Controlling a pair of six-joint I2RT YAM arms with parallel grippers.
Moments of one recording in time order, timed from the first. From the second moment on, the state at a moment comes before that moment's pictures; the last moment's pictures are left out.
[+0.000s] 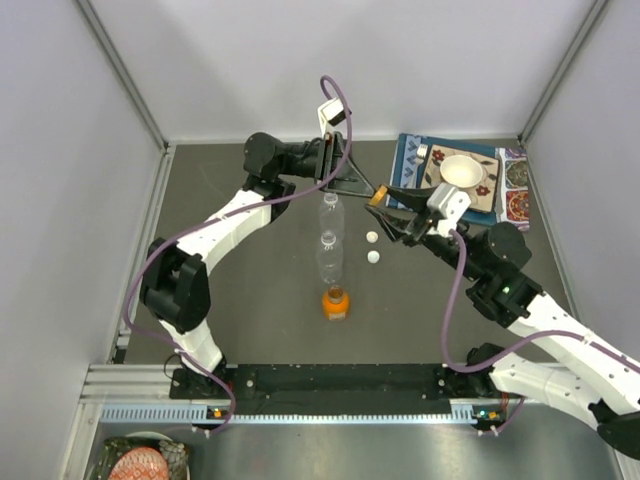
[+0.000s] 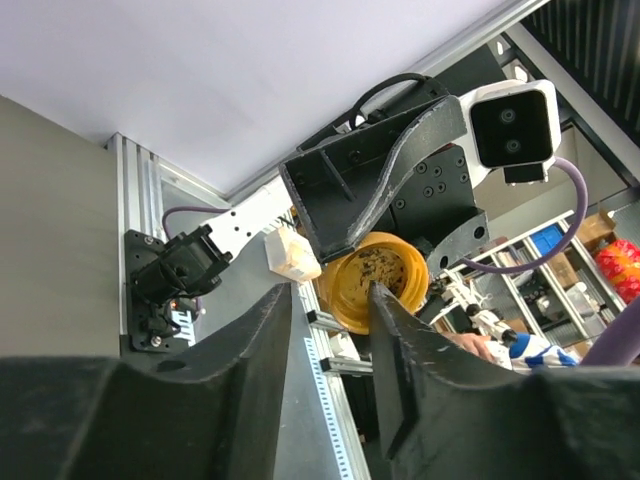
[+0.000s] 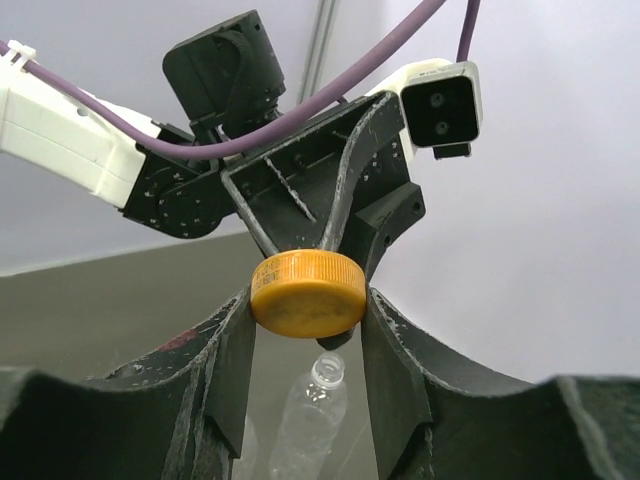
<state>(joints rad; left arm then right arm) -0.53 1.75 1.45 0.97 1.28 -1.61 0.79 0.84 0.85 0.34 -0.17 -0.22</state>
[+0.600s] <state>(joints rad) -0.58 1.40 1.40 -0.38 1.04 -0.24 0.79 0.60 0.92 0.06 -0.17 -0.15</state>
